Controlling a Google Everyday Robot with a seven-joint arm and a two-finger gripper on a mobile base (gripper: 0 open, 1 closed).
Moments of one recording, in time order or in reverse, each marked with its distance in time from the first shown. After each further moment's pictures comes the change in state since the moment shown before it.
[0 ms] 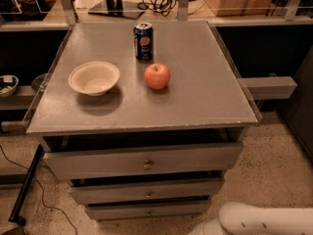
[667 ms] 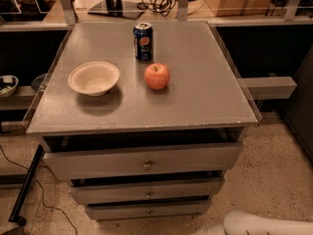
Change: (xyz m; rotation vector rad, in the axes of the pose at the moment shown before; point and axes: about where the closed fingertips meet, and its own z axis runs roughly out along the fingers) arm 0.008 -0.023 0.018 0.026 -0.106 0.081
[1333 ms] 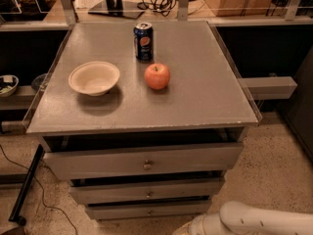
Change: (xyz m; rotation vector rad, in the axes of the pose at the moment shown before) arm -0.026 -0.033 0.008 0.025 -0.049 0.000
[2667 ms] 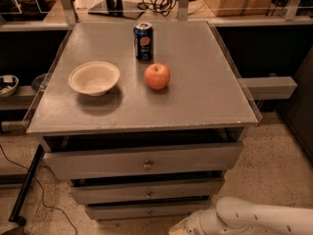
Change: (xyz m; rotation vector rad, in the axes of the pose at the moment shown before) arm -0.015 -0.012 0.013 -0.020 -0.008 -0.003
